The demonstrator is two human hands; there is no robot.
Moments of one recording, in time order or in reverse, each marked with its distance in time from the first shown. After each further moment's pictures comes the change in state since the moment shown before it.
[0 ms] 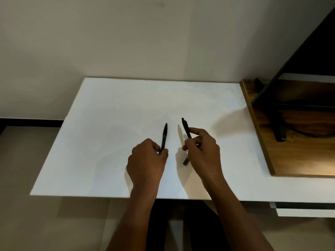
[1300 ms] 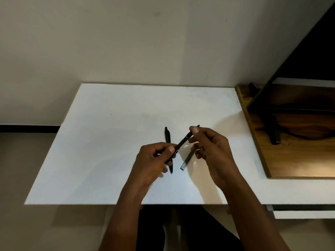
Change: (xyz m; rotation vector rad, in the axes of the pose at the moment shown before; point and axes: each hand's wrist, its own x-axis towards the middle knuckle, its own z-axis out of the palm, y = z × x) left_hand 0.005 -0.002 -0.010 -0.742 -0.520 0.034; right_hand 0.012 -0.018 -0.033 0.367 -0.135 0.134
